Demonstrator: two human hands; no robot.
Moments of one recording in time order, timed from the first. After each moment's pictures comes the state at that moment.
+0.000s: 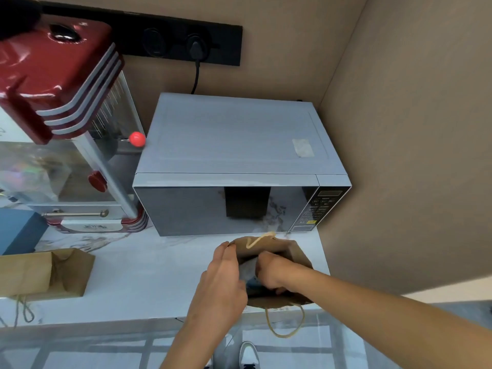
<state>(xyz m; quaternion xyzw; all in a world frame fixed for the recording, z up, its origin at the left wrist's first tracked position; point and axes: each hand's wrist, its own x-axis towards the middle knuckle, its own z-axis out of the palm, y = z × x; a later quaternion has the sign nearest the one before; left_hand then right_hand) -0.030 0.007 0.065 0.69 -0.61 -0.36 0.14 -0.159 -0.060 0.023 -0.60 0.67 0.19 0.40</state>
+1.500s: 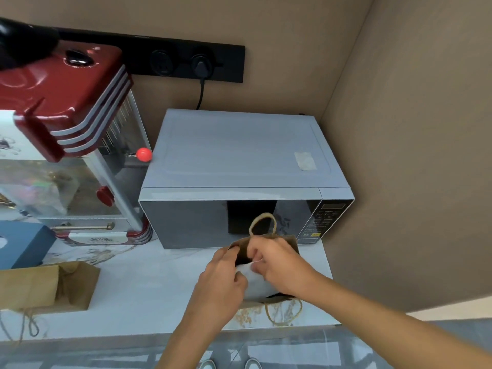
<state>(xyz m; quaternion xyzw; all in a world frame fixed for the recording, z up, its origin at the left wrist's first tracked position) -0.018 -0.017 0.059 0.66 -0.63 -0.34 0.21 -0.168 -0.067 0.059 -0.76 0.55 -0.08 0.33</state>
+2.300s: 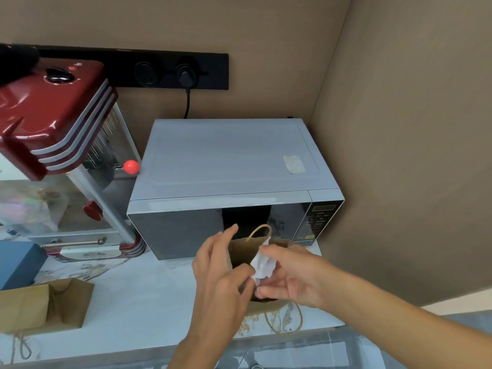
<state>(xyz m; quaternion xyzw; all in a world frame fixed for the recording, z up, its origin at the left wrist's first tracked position) -0.032 -0.014 0.054 0.56 -0.75 -0.12 0.32 -0.181 -0.050 0.124 -0.20 0.62 -0.24 0.72</state>
